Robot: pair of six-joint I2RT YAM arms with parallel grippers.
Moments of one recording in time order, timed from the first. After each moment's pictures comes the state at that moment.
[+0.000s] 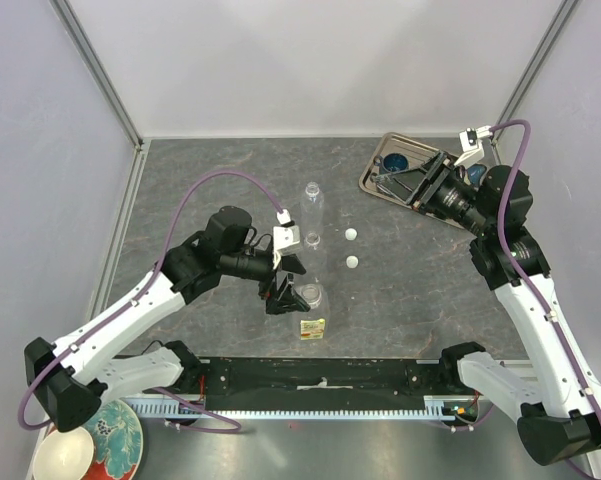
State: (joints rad) left arm -0.74 1.04 0.95 -0.47 0.74 0.17; right arm 0.24 0.95 1.13 -0.21 -0.50 0.89
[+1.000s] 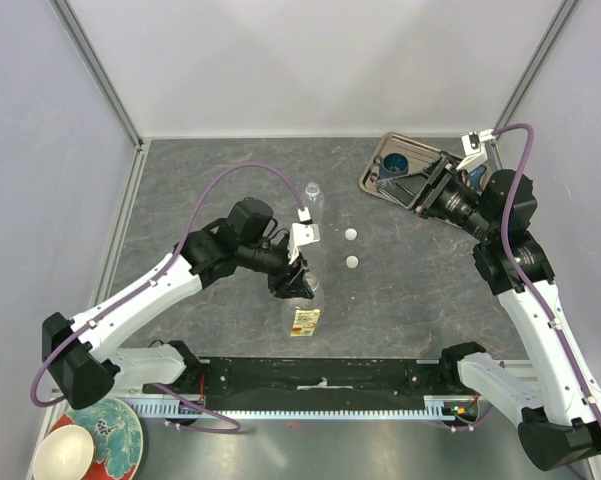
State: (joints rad) left arm -0.78 1.18 1.04 -0.54 0.69 0.23; right arm 0.24 0.92 1.13 -0.25 -0.50 0.86
